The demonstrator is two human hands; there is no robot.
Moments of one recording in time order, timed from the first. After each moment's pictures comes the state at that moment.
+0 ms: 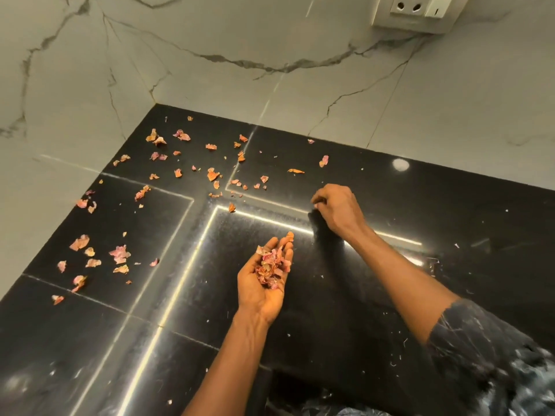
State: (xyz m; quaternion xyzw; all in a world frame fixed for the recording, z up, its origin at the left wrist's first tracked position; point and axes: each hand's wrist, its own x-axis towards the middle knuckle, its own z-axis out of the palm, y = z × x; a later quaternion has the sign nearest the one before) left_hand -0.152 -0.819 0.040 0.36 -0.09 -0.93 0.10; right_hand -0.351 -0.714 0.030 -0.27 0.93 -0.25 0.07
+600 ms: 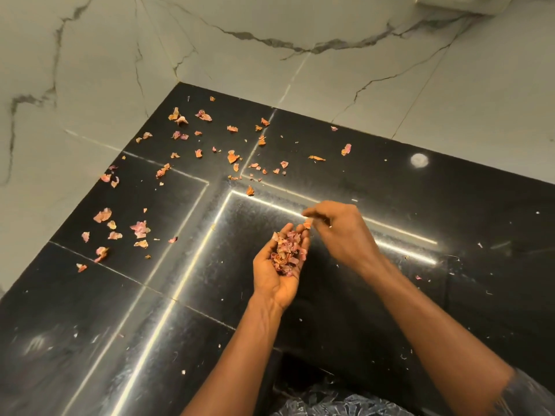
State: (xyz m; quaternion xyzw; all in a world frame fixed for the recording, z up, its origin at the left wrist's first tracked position) left_hand -0.145 -0.820 0.030 0.36 -0.07 -0.92 0.11; right_hand -0.259 -0.718 0.066 -0.30 0.86 -0.39 0.14
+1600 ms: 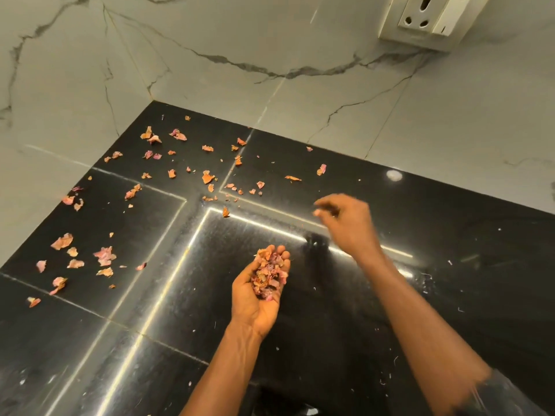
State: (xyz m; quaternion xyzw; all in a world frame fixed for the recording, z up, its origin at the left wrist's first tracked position) left_hand -0.156 -0.815 0.034 0.36 -0.08 -0.93 0.10; right_hand -0.328 -0.696 0.064 -0.22 0.89 -0.39 0.06
